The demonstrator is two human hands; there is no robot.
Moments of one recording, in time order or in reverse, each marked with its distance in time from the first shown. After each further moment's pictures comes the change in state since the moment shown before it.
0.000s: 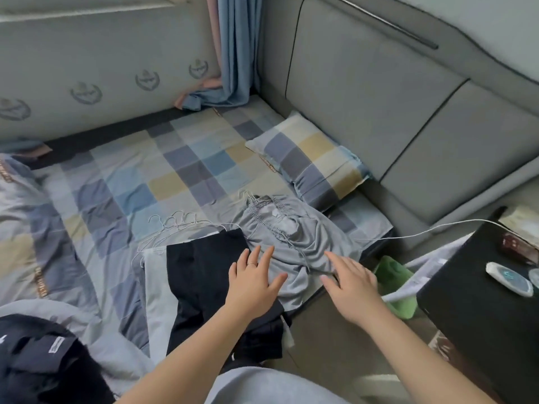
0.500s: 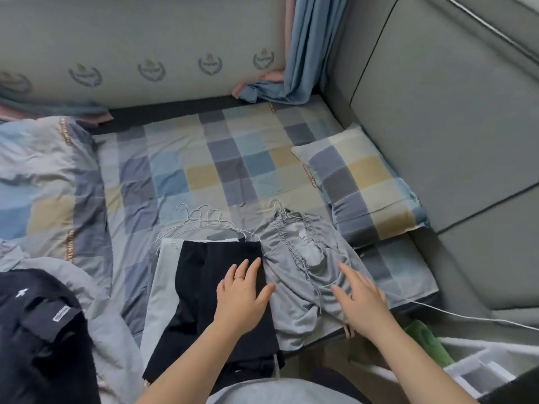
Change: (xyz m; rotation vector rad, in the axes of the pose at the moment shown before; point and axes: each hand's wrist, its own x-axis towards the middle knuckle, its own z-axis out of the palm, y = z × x) left_hand 0.092 -0.004 -0.011 -0.168 0.101 -0.381; right_hand 0.176 0.014 -0.037 0.016 -0.236 -0.106
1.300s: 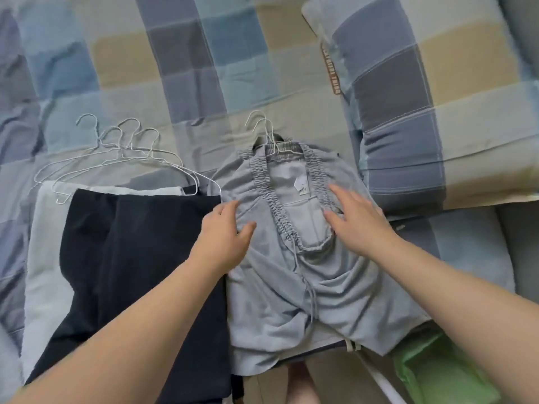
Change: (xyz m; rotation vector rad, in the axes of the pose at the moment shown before) left_hand 0.316 -0.022 0.193 -0.141 -0.126 -0.218; right_hand 0.394 0.136 0.119 -0.228 -0.194 -0.123
